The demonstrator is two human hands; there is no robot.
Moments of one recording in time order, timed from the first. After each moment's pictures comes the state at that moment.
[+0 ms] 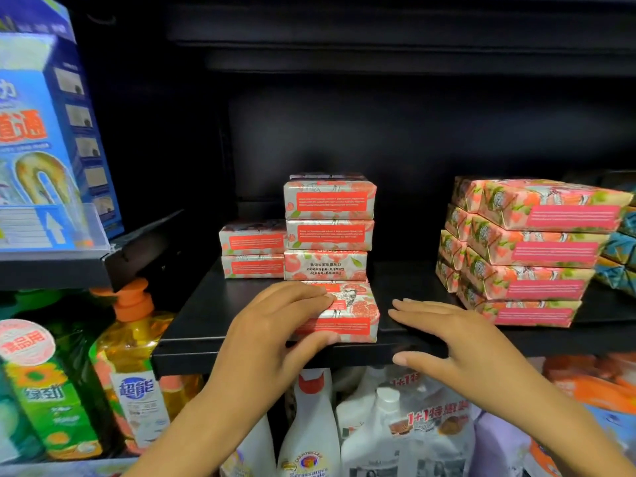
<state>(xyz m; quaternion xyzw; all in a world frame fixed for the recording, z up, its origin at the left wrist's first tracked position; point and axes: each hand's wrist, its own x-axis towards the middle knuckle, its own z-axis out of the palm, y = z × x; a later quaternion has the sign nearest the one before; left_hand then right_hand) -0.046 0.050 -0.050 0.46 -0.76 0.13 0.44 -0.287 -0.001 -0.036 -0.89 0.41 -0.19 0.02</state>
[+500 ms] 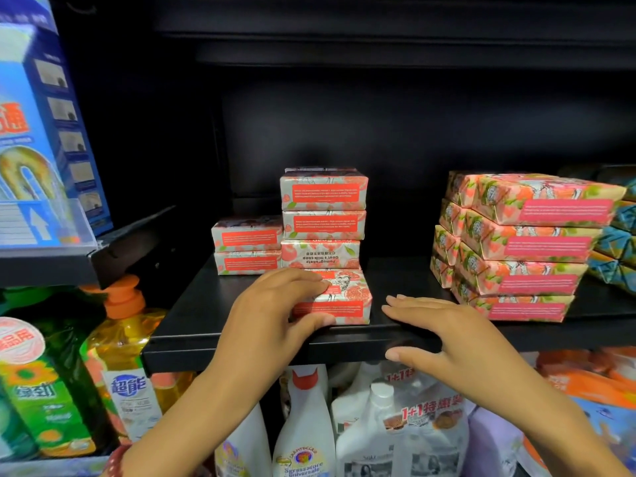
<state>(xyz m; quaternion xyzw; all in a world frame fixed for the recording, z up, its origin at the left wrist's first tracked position) -0.056 0.037 -0.042 0.52 -0.73 0.10 0.43 -0.289 -0.001 -0.037 -0.89 0.40 -0.21 0.02</state>
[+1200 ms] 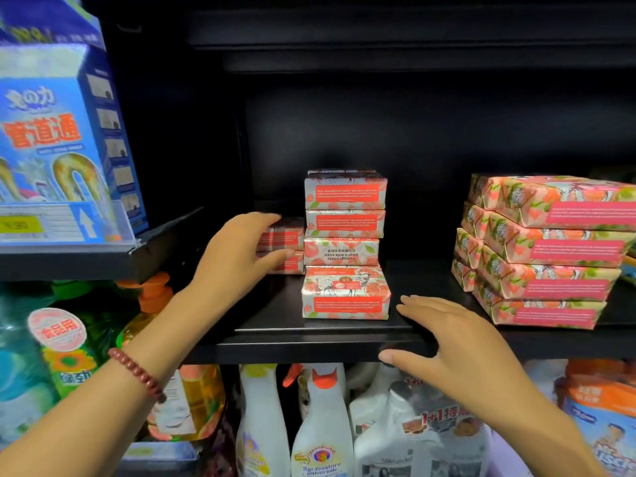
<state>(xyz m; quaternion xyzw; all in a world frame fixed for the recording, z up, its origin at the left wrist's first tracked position) 0.008 -0.003 0.003 0.63 -0.67 0.17 0.35 -0.265 0.015 -0.035 -0.86 0.46 -0.22 -0.03</state>
